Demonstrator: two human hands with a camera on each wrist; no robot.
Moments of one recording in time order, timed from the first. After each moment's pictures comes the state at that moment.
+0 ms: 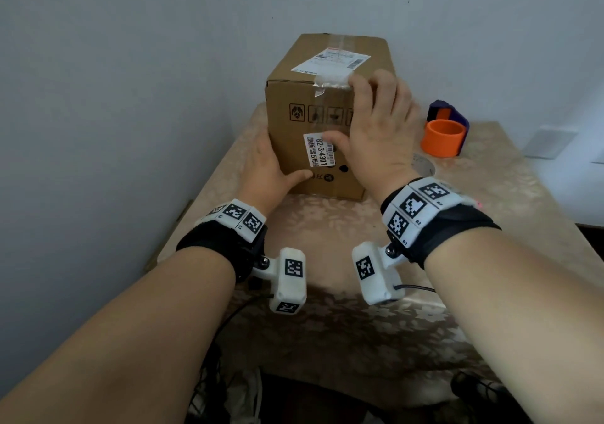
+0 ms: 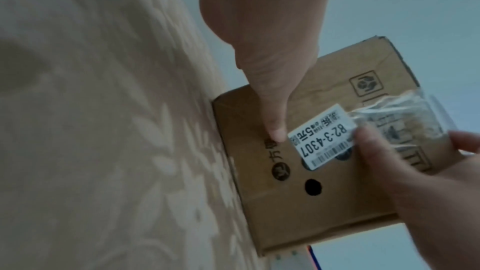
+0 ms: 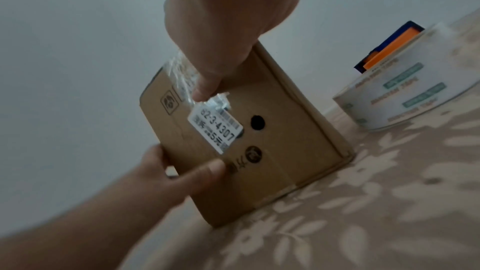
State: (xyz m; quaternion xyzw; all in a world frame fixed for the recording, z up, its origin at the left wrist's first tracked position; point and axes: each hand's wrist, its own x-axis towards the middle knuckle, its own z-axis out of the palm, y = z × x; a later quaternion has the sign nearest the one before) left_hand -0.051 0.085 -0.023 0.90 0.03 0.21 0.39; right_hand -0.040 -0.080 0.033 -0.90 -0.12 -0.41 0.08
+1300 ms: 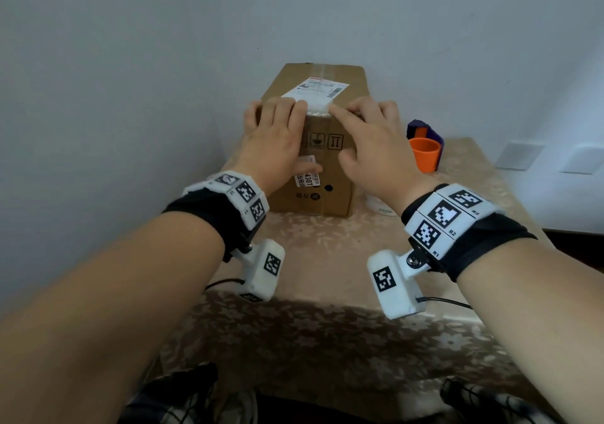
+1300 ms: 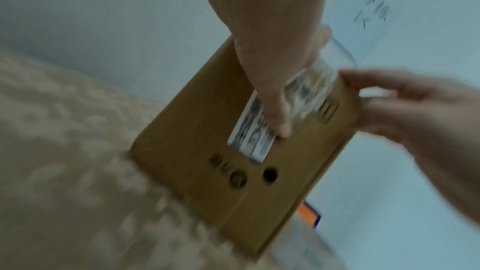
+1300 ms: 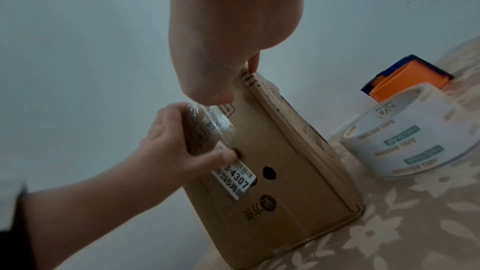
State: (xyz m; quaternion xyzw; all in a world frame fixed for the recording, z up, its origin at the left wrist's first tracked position) left_hand -0.042 0.064 0.056 0.95 -0.12 0.30 -0.03; right_hand -0.053 -0.114 0.067 -0.92 -0.24 -0.28 0.15
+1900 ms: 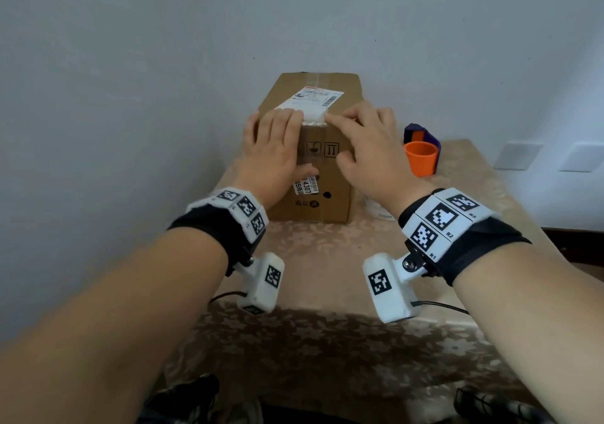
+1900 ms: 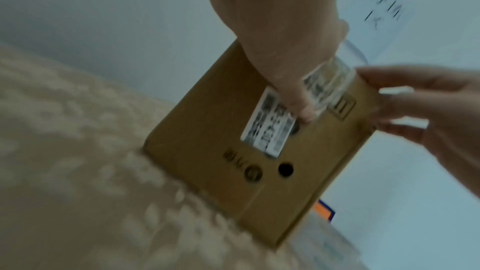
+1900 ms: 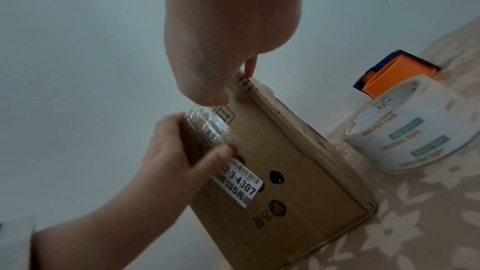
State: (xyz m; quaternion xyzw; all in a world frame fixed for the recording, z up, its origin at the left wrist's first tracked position) left_hand -0.039 0.066 0.041 0.93 -0.14 0.33 0.01; right_hand -0.050 -0.112 0.069 -0.92 -0.22 -0.27 0.20
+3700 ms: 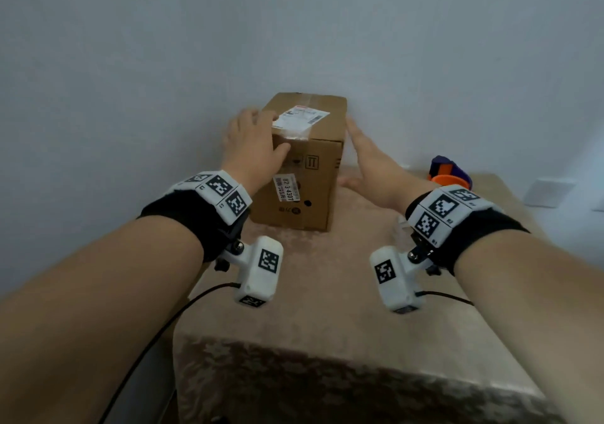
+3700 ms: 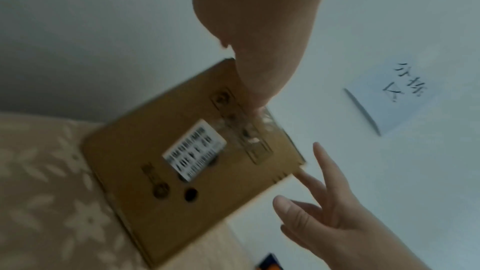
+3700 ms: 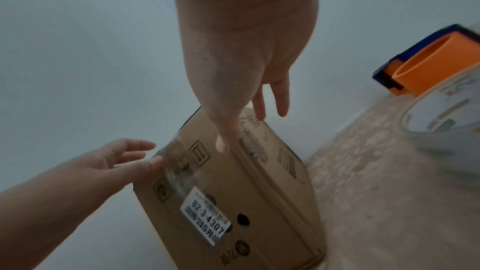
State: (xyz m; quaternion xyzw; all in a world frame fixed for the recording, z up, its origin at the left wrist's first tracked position) left_hand -0.015 0.127 0.105 0.96 0.02 0.24 0.17; right_hand 0.000 -0.077 0.090 -0.92 -0.23 -0.04 0.30
